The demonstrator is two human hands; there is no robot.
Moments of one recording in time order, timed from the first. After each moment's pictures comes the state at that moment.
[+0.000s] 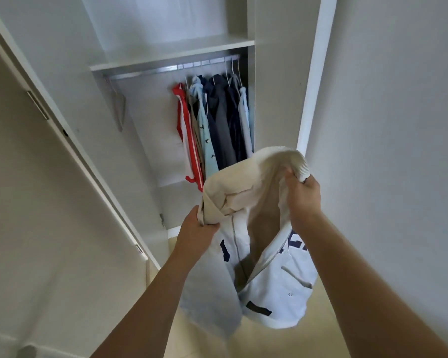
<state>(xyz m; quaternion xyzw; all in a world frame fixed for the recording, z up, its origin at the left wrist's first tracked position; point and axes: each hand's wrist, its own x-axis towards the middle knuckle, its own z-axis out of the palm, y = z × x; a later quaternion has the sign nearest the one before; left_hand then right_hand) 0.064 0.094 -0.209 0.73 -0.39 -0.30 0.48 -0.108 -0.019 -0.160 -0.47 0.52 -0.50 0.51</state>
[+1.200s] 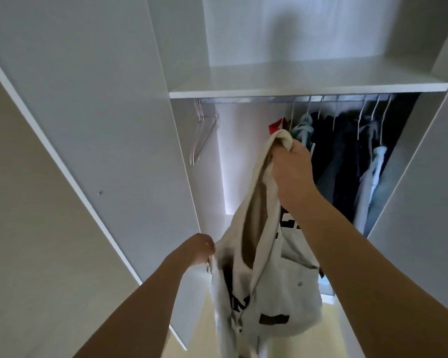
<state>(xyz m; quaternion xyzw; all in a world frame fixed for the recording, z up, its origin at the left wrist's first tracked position) 0.400 -0.199 -0.241 0.90 -0.21 -0.31 0.22 0.273 -0.350 -0.063 -0.65 0.28 -0.36 0.61</state>
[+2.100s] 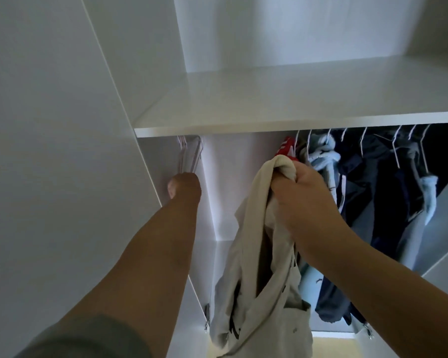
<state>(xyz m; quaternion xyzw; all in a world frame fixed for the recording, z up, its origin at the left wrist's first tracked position) 0.754 -0.417 -0.168 0.96 -0.26 -0.01 -0.10 0.477 -0.421 -0.057 -0.71 0.29 -0.32 0.56</state>
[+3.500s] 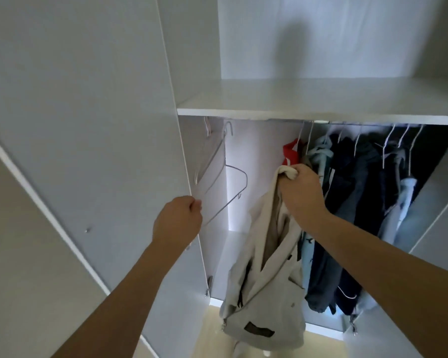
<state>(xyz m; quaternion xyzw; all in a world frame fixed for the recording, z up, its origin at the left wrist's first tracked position) 0.474 -0.220 -0.126 0.92 -0.22 0.07 0.31 0.376 -0.427 -0.098 -0.79 0.28 -0.33 0.43</state>
